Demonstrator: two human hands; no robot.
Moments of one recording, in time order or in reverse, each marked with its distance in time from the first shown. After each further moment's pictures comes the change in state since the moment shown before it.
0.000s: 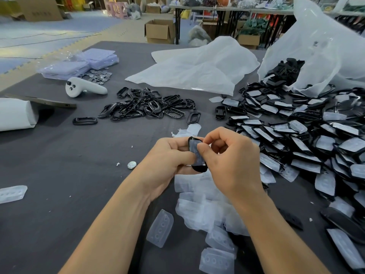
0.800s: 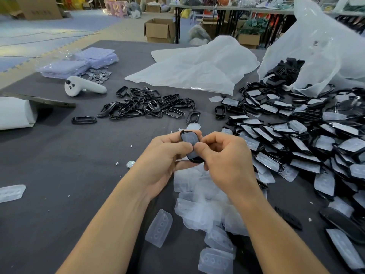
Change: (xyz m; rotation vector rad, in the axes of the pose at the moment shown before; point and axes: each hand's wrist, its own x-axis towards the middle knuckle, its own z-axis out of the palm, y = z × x) left_hand 0.001 0.005 0.001 -0.148 0.143 0.004; right_hand 0.001 -0.001 0.005 0.246 -0.156 0.262
